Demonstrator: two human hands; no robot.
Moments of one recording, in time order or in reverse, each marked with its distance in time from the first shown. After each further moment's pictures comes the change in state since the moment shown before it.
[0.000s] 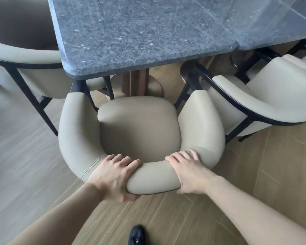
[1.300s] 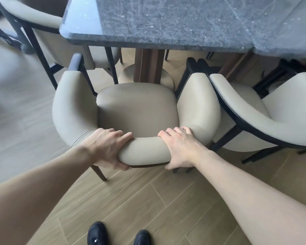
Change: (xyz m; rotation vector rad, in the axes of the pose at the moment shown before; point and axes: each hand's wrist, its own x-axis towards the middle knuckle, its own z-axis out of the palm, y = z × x) left_hand 0.088 0.142 0.006 0.101 -0.030 -0.284; right_hand -0.027 0.151 -0.004 -0.190 0.046 -0.225
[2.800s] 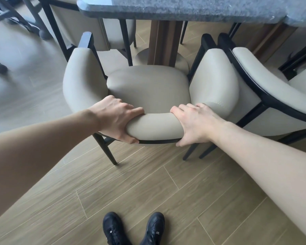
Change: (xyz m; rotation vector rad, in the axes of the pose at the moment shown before) left_hand -0.025 -0.020 0.010 0.159 0.114 0.156; right_hand -0.004 -0.025 0.004 -0.126 0.070 -0.065
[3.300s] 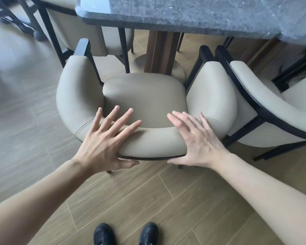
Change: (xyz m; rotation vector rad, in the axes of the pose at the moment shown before) left_hand -0.039 0.035 0.043 -0.085 0.399 -0.256; right_hand -0.017 -0.002 0.017 0.148 0.226 0.020
